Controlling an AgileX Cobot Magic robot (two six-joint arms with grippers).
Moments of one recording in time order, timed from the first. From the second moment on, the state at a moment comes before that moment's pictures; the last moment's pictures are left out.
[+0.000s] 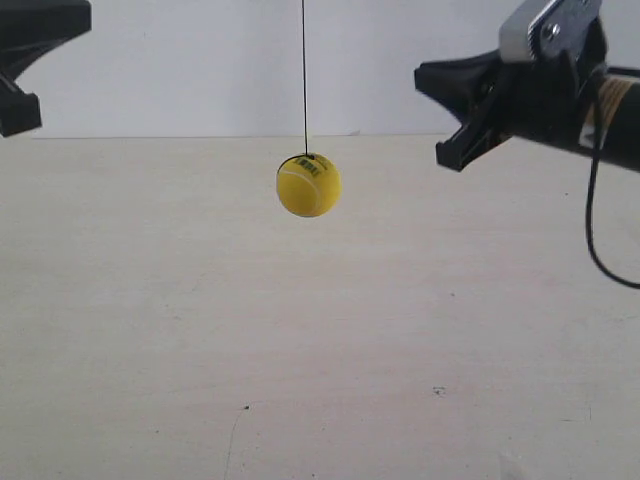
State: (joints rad) left arm -0.01 1.15 -0.75 1.31 -0.68 -0.85; right arm 0.15 1.64 -0.83 -0.91 -0.90 0.38
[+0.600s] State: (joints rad) left arm -0.01 0.15 -0.59 1.26 -0.20 -1.00; right arm 0.15 0.69 -0.71 -0.83 -0.24 0.54
